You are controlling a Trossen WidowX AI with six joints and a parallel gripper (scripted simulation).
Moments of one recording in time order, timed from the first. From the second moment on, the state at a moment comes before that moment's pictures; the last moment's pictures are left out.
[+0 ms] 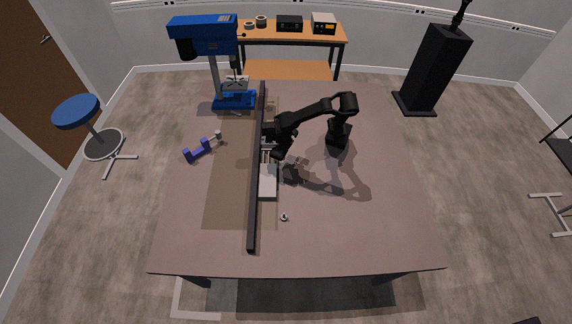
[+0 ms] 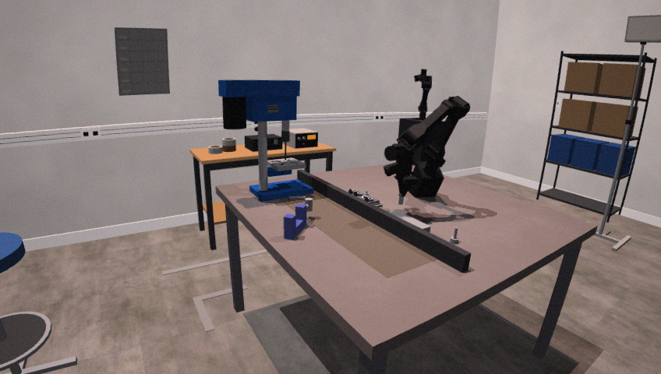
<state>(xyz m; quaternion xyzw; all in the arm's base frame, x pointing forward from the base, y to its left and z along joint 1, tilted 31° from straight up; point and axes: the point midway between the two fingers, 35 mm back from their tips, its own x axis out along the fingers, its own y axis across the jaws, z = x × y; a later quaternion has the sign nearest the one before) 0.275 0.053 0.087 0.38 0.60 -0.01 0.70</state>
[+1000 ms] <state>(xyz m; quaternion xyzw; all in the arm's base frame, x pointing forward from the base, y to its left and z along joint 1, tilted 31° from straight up) 0.279 0.024 0.070 0.37 0.61 -0.02 0.70</state>
